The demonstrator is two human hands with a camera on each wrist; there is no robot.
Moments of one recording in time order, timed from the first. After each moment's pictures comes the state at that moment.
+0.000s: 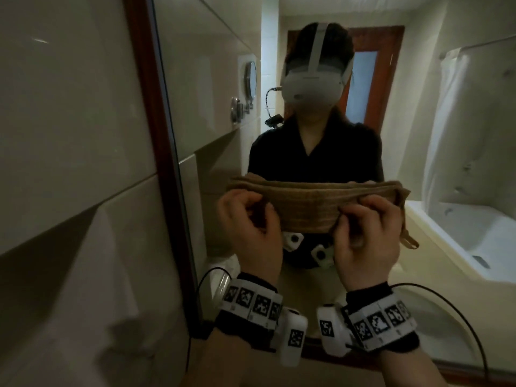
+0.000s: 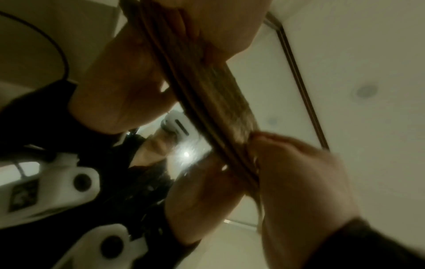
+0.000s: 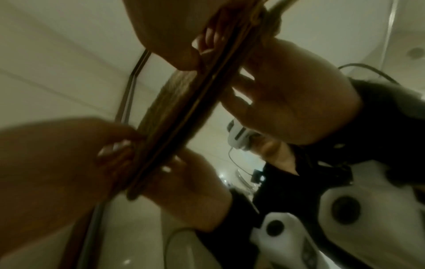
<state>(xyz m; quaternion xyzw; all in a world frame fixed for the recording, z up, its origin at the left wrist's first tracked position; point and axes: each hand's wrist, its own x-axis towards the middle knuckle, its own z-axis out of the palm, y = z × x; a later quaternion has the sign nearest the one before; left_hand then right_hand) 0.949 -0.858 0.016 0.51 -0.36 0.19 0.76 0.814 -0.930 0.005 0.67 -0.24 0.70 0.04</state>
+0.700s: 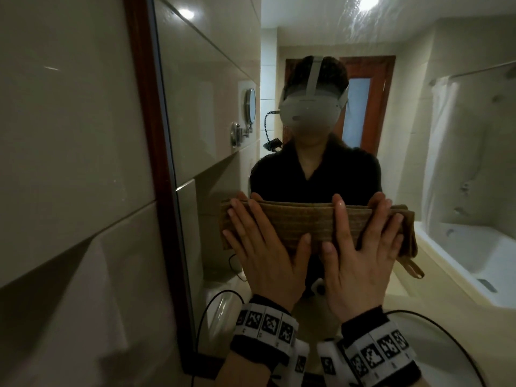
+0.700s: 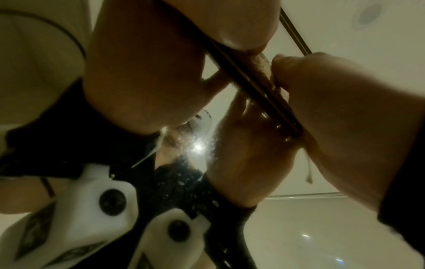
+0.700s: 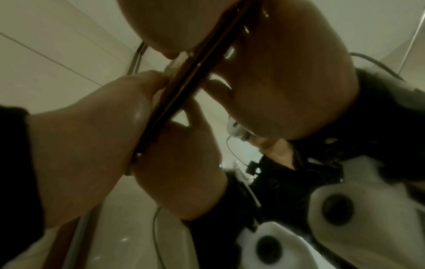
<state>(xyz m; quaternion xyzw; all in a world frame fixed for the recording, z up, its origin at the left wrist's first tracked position) 0.938 -0.889 0.007 0.72 -0.40 0.30 0.48 0.825 -0.929 0.013 0.74 -0.42 0.51 0.13</state>
